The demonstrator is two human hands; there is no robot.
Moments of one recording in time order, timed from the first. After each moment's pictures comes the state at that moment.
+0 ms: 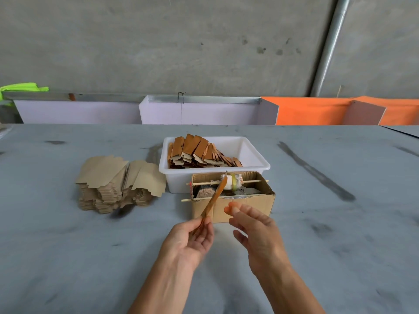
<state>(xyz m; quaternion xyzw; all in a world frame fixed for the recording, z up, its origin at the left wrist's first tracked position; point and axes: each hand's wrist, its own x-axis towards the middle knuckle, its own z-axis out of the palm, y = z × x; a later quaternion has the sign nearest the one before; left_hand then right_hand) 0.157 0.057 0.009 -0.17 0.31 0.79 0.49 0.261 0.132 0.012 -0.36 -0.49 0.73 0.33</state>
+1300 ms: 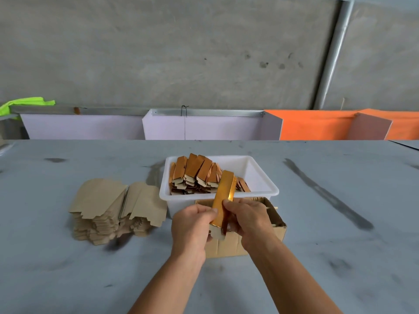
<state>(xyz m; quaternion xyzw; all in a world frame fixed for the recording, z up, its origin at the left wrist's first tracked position) 0.126 0.109 0.041 0.11 0.66 0.71 0.23 0.191 0.182 0.062 -0.41 -0.52 0.69 0.28</state>
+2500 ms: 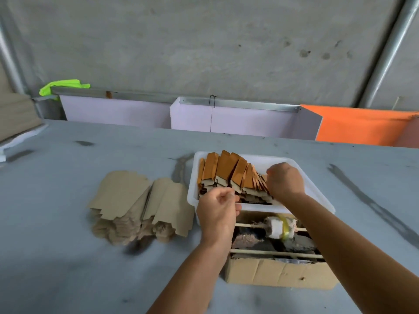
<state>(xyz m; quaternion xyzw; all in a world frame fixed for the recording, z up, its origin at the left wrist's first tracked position) 0.059 0.152 0.030 0.14 0.65 0.74 0.15 0.090 0.301 0.061 -0.43 -0.87 0.14 0.22</state>
